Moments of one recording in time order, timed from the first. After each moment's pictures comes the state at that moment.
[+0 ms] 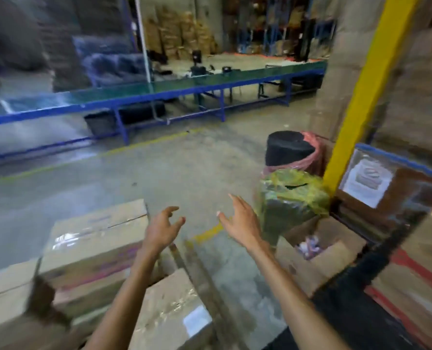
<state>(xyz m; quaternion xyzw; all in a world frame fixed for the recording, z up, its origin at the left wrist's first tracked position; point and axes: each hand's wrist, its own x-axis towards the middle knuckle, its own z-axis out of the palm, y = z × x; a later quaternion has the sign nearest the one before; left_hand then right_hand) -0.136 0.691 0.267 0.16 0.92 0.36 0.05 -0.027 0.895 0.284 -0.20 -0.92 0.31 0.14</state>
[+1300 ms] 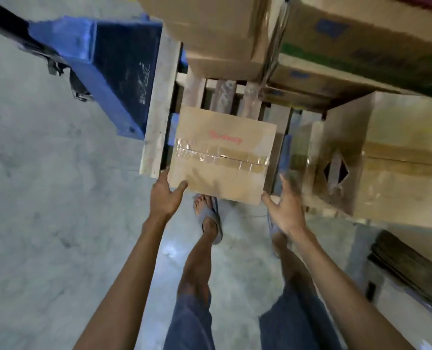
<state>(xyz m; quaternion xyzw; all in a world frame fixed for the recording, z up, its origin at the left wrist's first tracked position) -0.009 0.044 -0.263 -0.41 0.79 0.38 0.26 -0.050 0.332 -0.288 -0.17 -0.87 0.29 -0.37</state>
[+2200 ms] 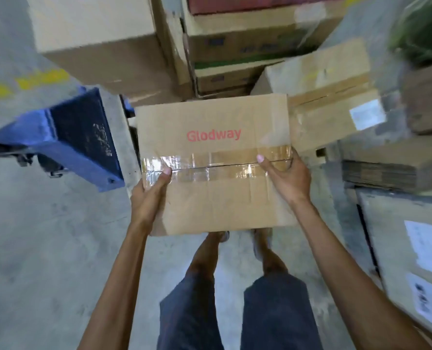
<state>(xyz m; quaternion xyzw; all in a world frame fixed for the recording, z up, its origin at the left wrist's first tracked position) -0.030 0.040 -0.132 -0.34 0.72 0.56 0.24 -0.004 0.347 -0.132 -0.38 -0.82 0.42 -0.09</state>
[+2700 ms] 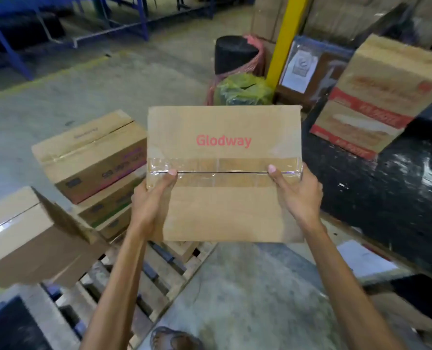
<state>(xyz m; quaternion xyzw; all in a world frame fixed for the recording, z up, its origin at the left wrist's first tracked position) 0.035 0.313 0.207 0.09 0.70 0.64 0.30 0.268 0.523 0.239 -0.50 -0.74 0.32 0.33</state>
